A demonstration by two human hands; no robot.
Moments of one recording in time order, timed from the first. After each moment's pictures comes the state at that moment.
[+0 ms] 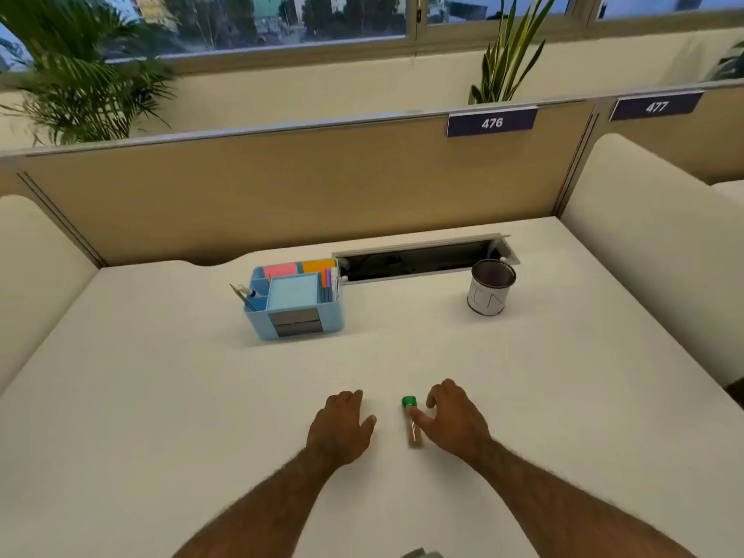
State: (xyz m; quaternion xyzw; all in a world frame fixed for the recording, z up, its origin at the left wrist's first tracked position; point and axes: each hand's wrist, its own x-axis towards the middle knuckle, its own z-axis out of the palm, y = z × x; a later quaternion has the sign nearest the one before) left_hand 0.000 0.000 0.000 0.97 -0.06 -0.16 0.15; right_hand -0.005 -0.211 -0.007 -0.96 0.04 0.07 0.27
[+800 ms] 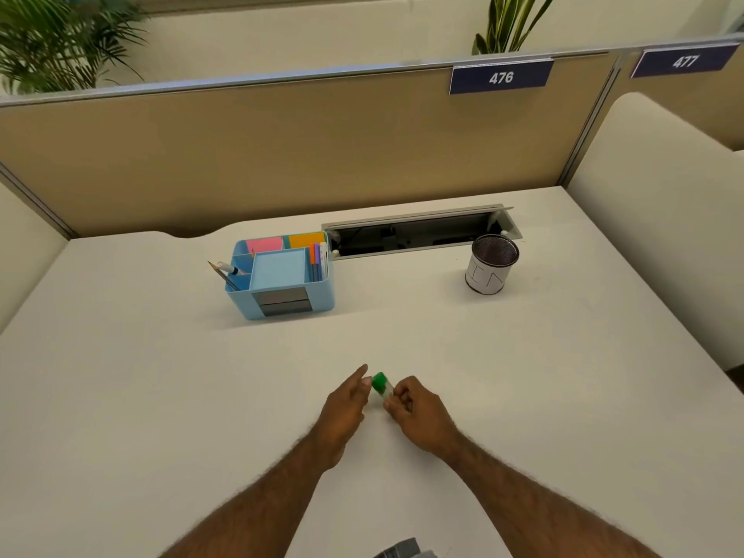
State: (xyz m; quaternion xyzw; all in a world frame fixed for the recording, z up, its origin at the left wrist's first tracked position) left_hand 0.000 -0.023 0.005 0.74 0.13 -0.23 0.62; right_hand -0.007 -0.182 -0.026 -0.88 0.04 0.14 0.45
